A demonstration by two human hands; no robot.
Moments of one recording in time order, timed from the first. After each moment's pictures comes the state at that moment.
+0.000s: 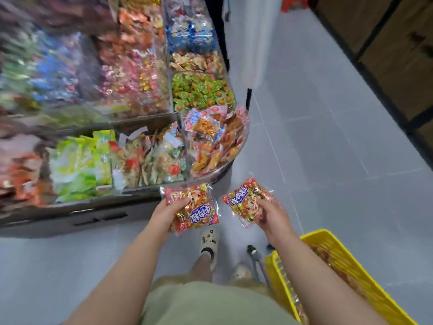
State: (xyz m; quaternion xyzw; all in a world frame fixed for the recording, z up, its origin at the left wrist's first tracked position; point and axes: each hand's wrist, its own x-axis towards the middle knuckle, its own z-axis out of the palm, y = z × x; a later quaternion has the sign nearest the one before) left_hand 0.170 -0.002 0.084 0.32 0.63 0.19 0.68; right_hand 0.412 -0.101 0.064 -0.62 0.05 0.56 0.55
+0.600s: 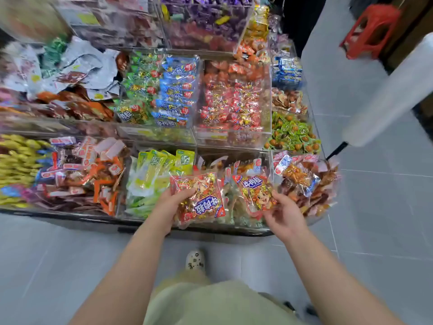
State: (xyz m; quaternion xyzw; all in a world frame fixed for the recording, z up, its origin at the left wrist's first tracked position) left_hand -0.024 0.177 0.108 0.29 0.60 0.33 0.67; right_hand 0.238 0.130 0.108 -0.50 0.08 0.65 0.57
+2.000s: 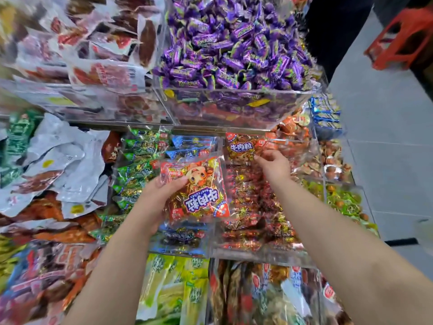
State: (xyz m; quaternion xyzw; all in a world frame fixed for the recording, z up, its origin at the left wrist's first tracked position) left_hand -0.044 0.511 0.191 0.33 0.55 0.37 0.67; right_hand 0.232 0.583 0.107 -0.77 -0.37 0.36 0.38
